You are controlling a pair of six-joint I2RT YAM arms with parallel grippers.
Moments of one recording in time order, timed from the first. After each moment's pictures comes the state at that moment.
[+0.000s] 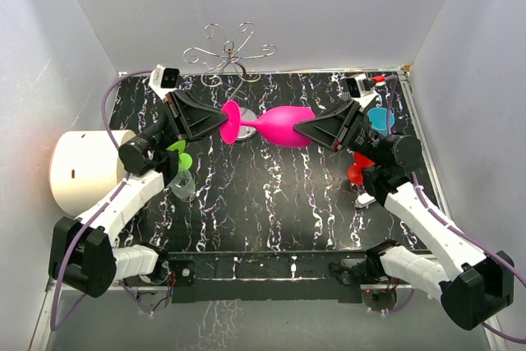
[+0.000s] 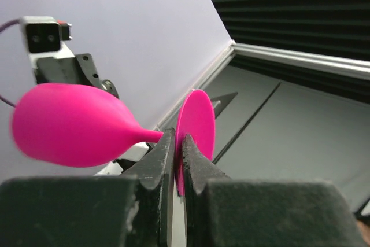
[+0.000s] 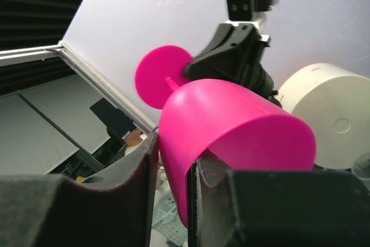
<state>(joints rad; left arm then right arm) -0.38 1.22 0.85 1.46 0.77 -1.90 0.44 0.98 0.79 0.89 -0.72 1.44</state>
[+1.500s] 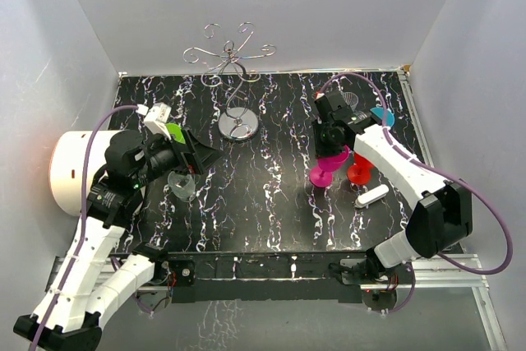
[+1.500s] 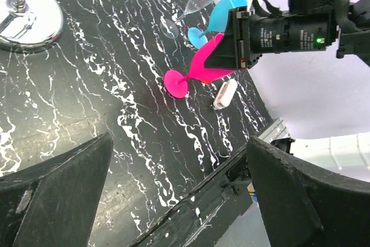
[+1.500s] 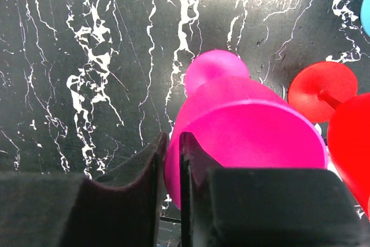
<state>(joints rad) -0.35 0.74 0.95 -0.48 0.42 -0.57 0.44 1.47 1.29 -0.88 0.05 0.33</state>
